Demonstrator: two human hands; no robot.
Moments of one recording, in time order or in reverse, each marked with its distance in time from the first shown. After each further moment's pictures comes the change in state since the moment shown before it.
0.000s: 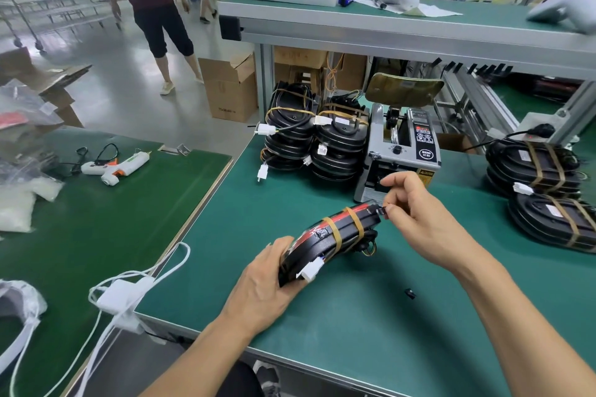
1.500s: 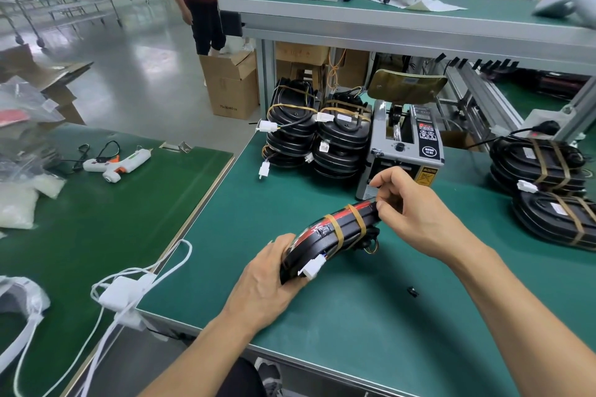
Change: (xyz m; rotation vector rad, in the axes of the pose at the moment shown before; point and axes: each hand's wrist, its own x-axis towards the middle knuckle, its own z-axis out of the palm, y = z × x) left_hand 0.000 -0.003 0.001 0.008 -0.013 -0.001; right_hand 0.010 -0.009 0.003 -0.141 -0.014 -0.086
